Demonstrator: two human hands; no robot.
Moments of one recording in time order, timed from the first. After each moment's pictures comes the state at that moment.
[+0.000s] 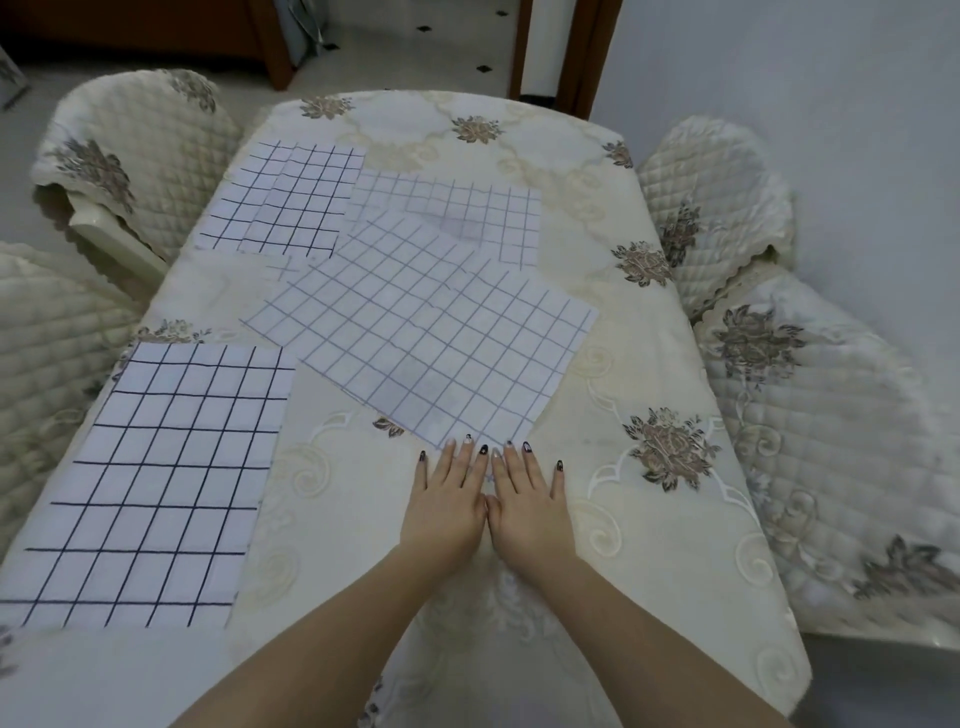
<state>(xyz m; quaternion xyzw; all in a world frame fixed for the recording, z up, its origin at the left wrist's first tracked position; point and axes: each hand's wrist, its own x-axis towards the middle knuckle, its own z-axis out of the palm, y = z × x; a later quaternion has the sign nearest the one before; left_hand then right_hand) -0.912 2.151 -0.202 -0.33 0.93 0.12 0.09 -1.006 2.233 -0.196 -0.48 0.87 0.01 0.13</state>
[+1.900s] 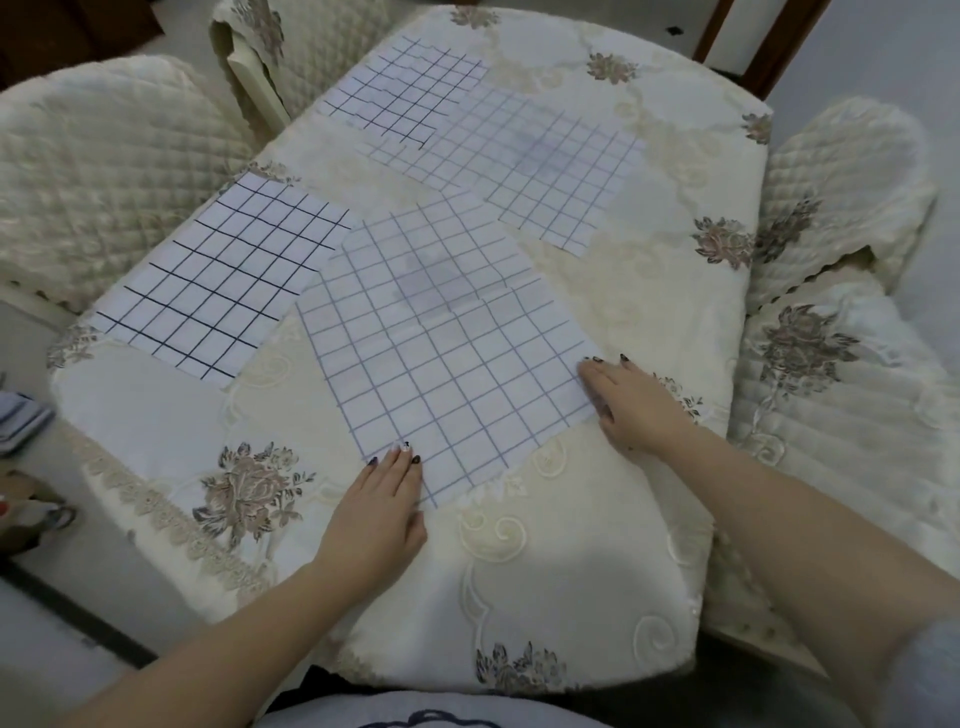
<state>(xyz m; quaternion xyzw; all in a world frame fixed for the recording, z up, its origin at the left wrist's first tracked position) -0.852 2.327 -0.185 -0.48 0.87 0.06 0.03 -1.212 2.282 -0.170 -0.75 0.65 0.04 0.12</state>
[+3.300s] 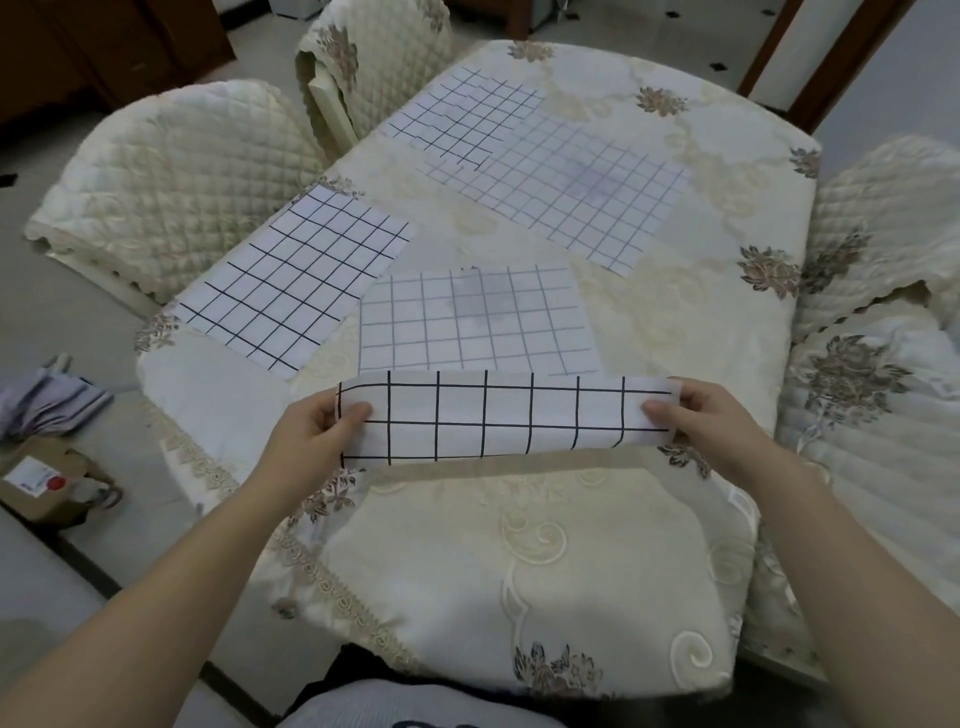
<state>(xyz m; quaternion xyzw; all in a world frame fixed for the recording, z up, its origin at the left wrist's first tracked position) -0.778 2.275 -0.092 -0.62 0.56 0.46 -0.32 -1.191 2.313 -0.099 -0.46 0.64 -0.34 0.51</state>
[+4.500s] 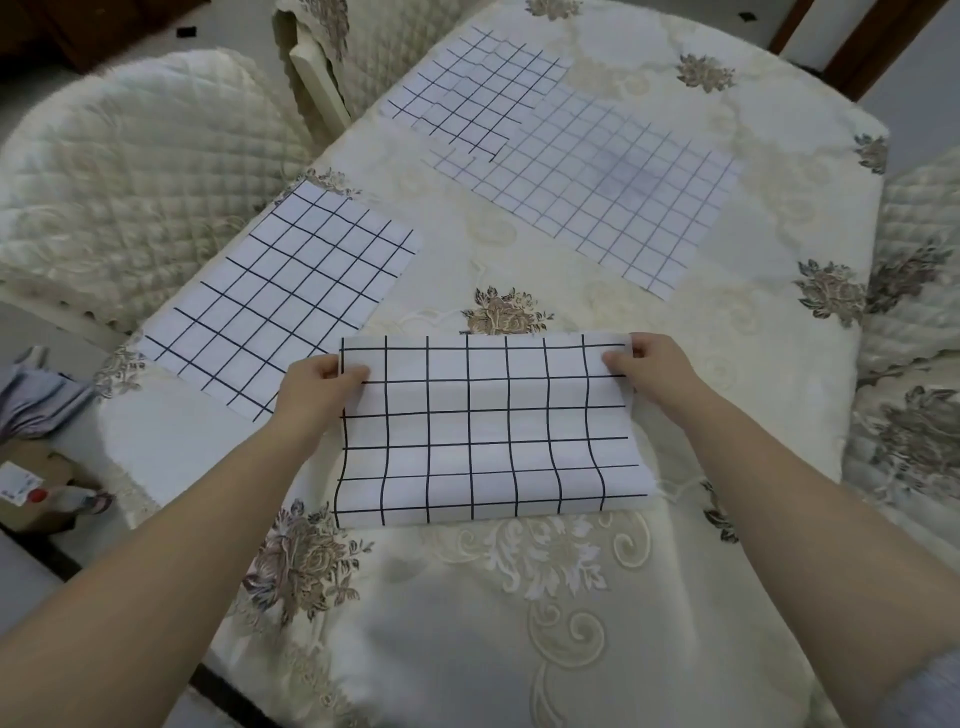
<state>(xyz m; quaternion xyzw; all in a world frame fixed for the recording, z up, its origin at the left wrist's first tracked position) -0.771 2.116 -0.139 -0.71 0.43 0.48 -0.28 -1.145 2.139 -0.136 -0.44 0.75 -0.27 0.41</state>
